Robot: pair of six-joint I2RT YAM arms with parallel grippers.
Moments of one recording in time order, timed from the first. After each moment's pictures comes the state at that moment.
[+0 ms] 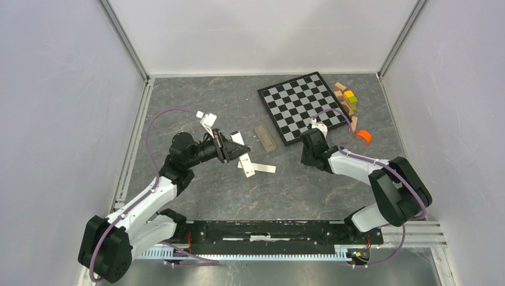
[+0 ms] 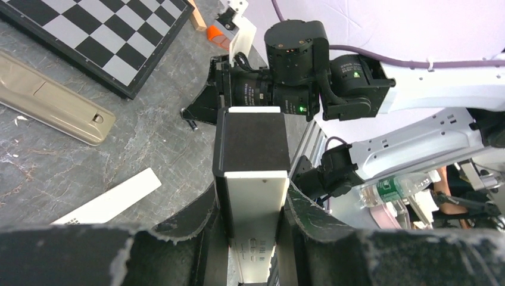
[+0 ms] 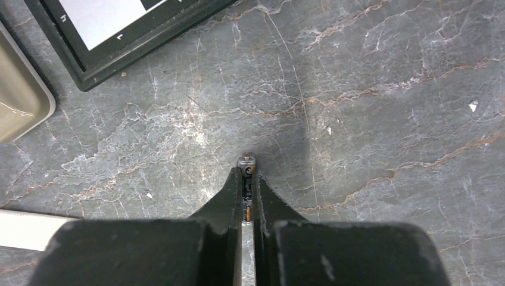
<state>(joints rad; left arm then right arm) -0.44 0.97 0.49 0.42 0.67 -0.72 0.52 1.48 0.67 -0.15 0.30 0.57</state>
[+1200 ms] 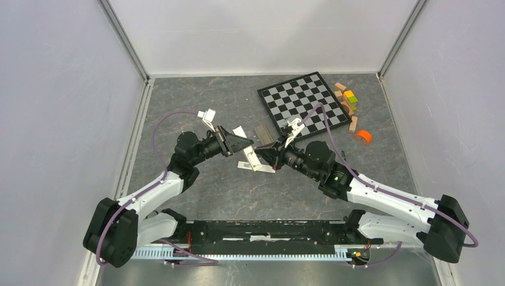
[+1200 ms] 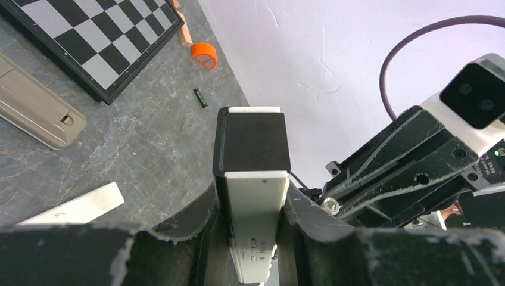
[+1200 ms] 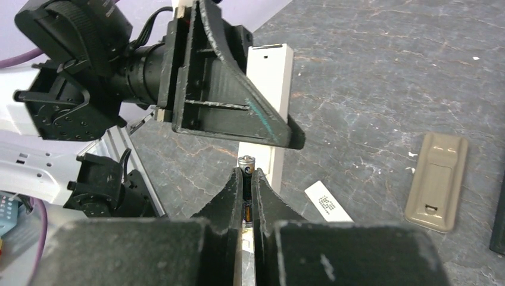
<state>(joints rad) -0.46 1.11 0.47 0.65 0.58 -1.01 0.96 1.04 0.68 0.29 0.01 0.37</state>
